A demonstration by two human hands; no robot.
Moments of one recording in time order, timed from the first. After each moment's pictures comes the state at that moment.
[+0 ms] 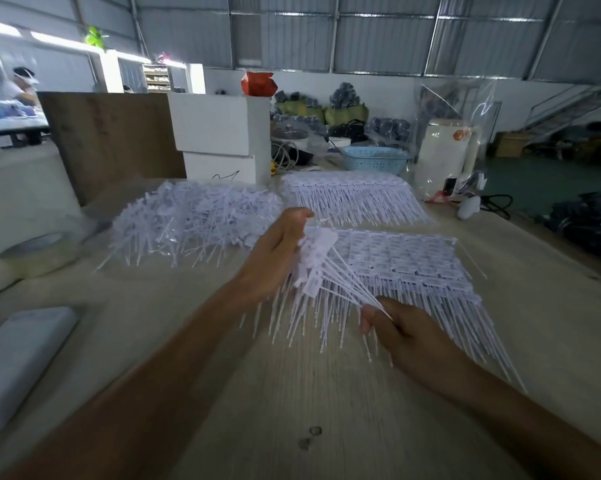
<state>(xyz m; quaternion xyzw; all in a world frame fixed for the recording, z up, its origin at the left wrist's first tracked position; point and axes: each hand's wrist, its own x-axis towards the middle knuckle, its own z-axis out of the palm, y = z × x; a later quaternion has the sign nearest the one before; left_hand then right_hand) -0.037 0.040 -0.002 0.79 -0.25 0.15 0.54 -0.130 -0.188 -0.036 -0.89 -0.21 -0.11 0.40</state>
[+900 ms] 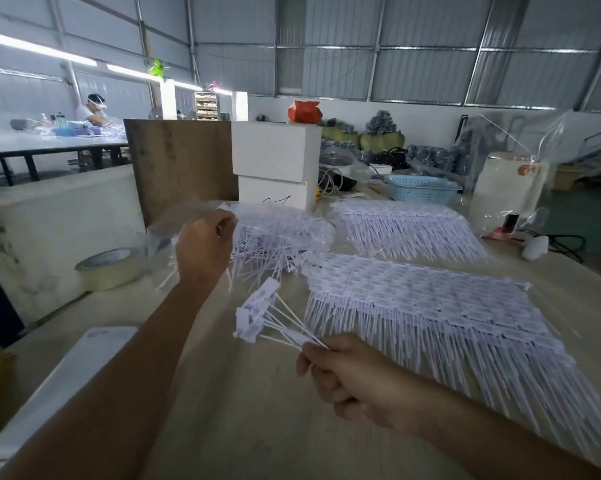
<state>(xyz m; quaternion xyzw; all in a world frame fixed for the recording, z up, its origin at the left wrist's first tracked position) 0.030 0.216 0.010 0.84 0.01 0.49 0.26 -0.104 -0.042 -0.013 -0.73 -0.10 0.28 0.61</state>
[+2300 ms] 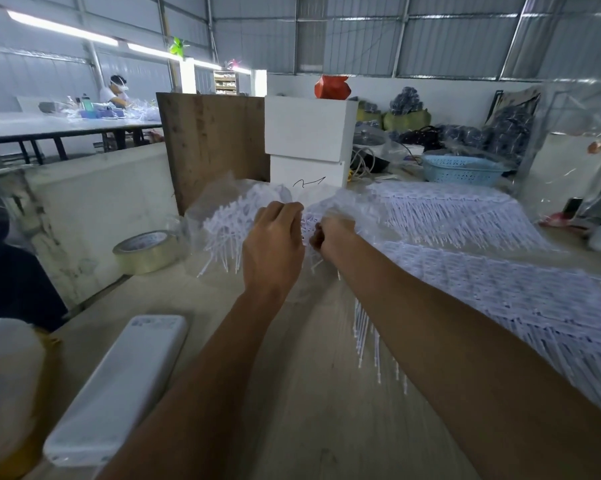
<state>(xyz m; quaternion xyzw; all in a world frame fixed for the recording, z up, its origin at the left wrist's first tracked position) 0.006 0.179 -0.009 0.82 -0.04 0.50 0.26 0.088 0.093 0.023 -0.60 0.11 0.05 0.79</state>
